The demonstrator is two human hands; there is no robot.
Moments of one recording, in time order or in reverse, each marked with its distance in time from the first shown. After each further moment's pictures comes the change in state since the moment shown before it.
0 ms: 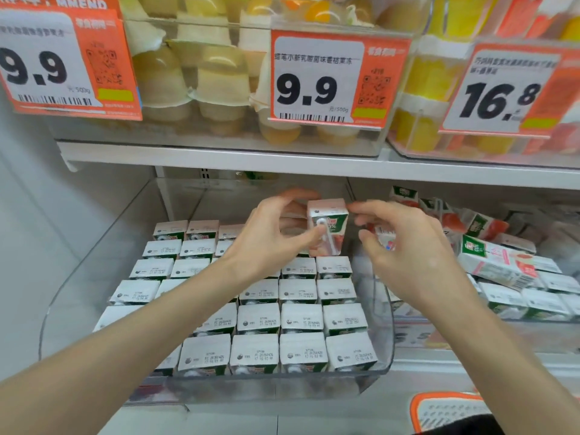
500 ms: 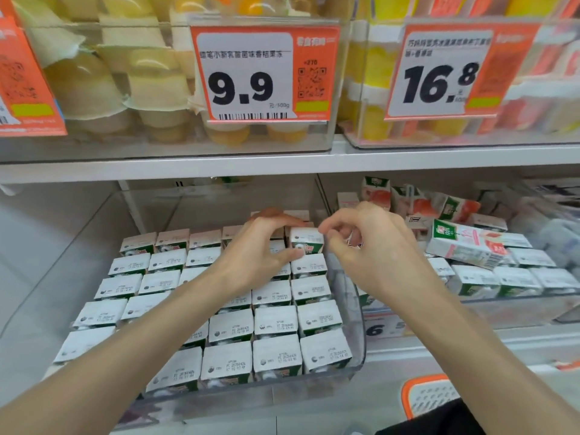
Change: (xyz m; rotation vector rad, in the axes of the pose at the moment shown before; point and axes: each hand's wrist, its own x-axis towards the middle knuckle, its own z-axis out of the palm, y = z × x) left_hand 0.017 -0.028 0.022 0.403 -0.182 0.017; right_hand -0.004 0.006 0.001 -0.002 -0.070 0.119
